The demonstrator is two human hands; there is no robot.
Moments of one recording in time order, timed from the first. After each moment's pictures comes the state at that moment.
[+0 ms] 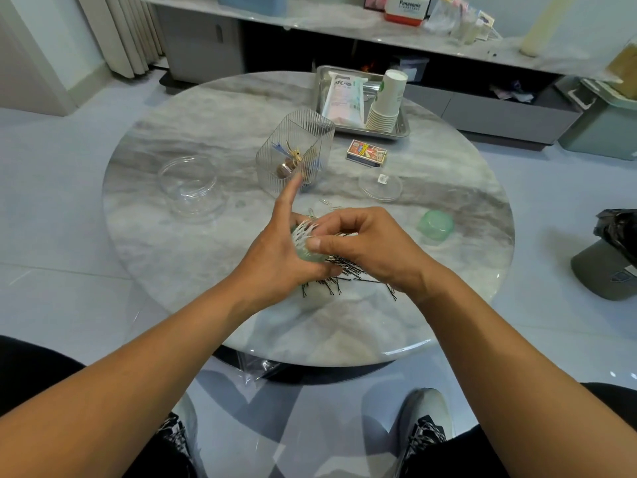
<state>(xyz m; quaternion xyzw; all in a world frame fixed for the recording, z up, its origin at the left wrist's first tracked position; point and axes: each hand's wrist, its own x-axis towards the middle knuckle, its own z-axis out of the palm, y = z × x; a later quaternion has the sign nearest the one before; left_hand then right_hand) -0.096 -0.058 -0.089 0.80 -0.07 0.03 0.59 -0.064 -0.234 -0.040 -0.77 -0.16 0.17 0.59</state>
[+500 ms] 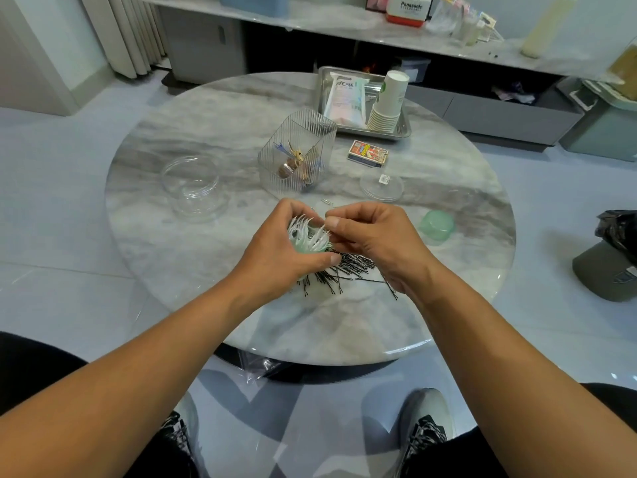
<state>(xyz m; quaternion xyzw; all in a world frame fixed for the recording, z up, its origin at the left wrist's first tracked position) -0.096 -0.056 -0.088 0.81 -0.04 0.06 0.58 -0.062 -0.233 -0.044 -0.70 -0.03 0.15 0.69</state>
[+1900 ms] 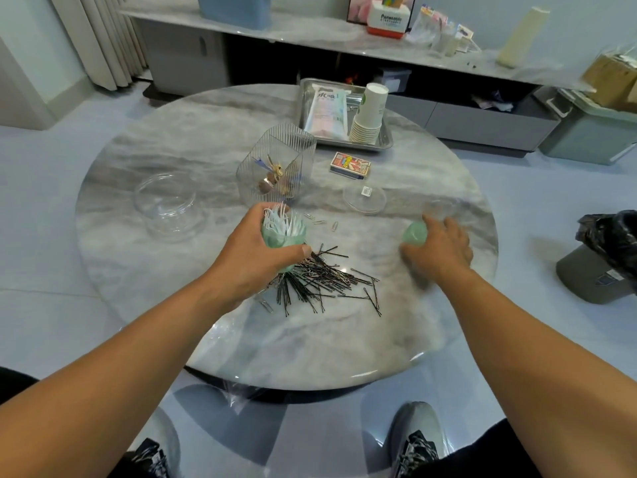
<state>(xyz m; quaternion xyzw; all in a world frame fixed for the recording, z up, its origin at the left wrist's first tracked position) -0.068 -0.052 -0.078 0.77 0.03 -0.01 0.63 0.018 -0.361 -0.102 -0.98 0.16 0.05 0.15</state>
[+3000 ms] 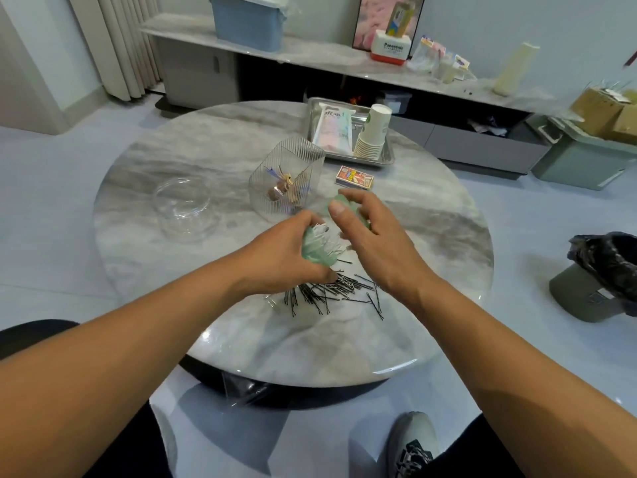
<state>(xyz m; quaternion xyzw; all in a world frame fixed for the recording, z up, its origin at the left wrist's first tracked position) -0.078 -0.060 -0.039 0.87 -0.10 -0.08 0.48 -0.064 -0.244 -0.018 -0.86 -0.12 0.02 0.49</state>
